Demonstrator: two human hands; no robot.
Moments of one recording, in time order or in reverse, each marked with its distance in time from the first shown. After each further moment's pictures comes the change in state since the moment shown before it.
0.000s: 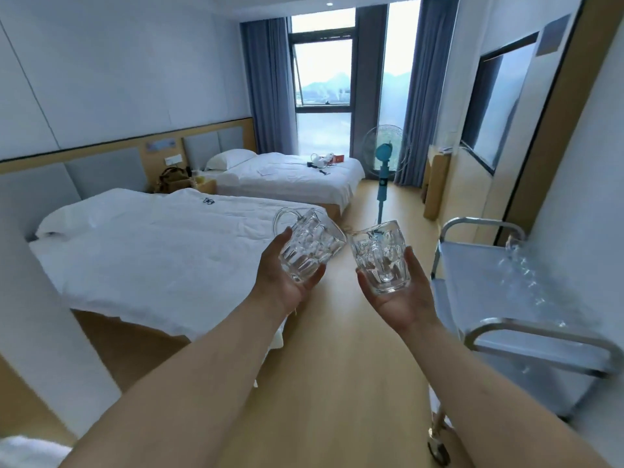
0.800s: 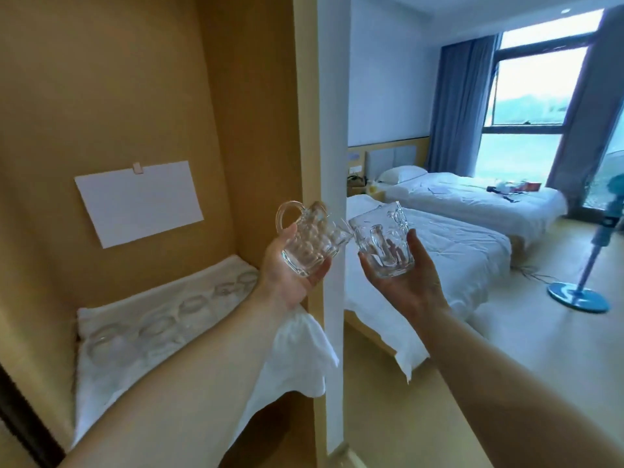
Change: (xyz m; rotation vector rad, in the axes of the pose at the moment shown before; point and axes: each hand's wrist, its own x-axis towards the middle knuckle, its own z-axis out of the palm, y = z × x) left_hand -0.359 0.199 -0.250 -0.077 0.259 0.470; right_hand -0.139 0.360 0.213 0.003 -0.443 0.513
